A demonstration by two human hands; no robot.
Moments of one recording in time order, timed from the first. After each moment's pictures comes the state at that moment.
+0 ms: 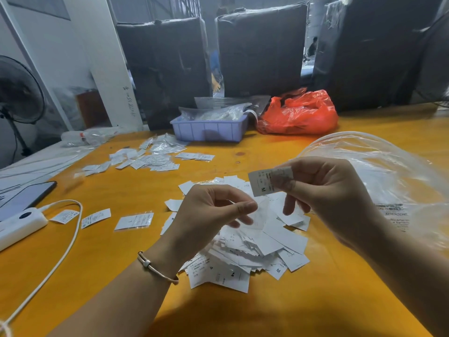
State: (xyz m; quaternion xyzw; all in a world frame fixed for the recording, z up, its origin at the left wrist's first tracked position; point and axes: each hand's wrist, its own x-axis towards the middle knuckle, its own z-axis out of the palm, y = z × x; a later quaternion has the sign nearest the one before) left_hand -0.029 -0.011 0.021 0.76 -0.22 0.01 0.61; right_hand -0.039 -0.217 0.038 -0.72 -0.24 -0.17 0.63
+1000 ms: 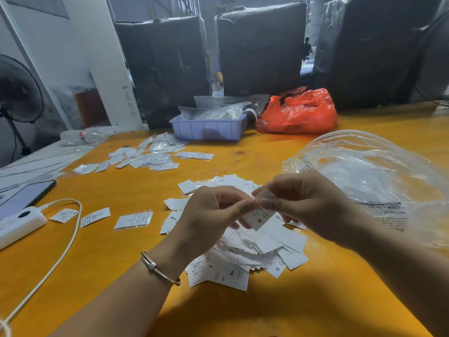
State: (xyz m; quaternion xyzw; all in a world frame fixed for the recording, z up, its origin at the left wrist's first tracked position) left_hand -0.025 -0.014 0.014 0.80 -0.24 0.04 0.55; right_hand -0.034 -0.214 0.033 -0.82 -0.26 -0.06 0.51
